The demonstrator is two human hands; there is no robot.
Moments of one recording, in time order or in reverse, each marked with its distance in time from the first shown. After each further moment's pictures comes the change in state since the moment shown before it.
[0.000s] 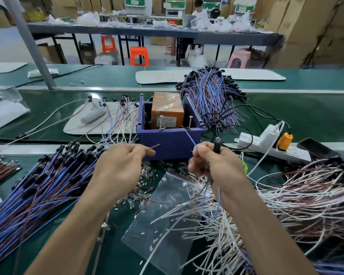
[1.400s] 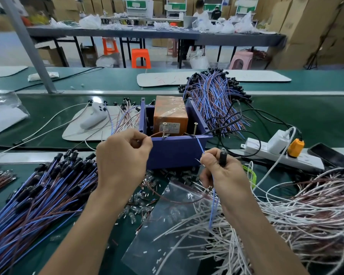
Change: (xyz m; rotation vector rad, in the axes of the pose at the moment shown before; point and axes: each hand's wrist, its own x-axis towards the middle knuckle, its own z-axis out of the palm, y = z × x) left_hand 0.032 0.011 0.014 0.101 0.445 0.292; right_hand 0.018 0.026 -0.011 -0.185 0.044 -0.178
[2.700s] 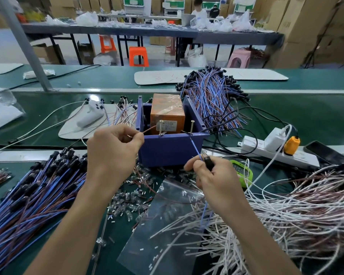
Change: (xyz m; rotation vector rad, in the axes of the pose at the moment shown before) left_hand 0.009 -0.004 -0.008 -0.124 -0.067 -0.068; right_hand -0.011 -0.006 0.002 -0.385 -0.050 -0.076
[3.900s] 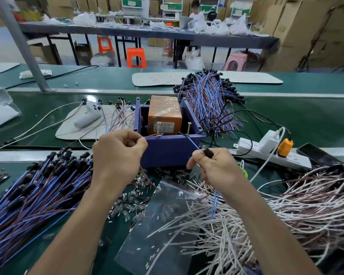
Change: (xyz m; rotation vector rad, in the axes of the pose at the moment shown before) left_hand -0.004 -0.002 0.011 -0.061 -0.037 -0.074; right_hand 0.028 -0.001 -0.018 0.095 -0.122 0.166
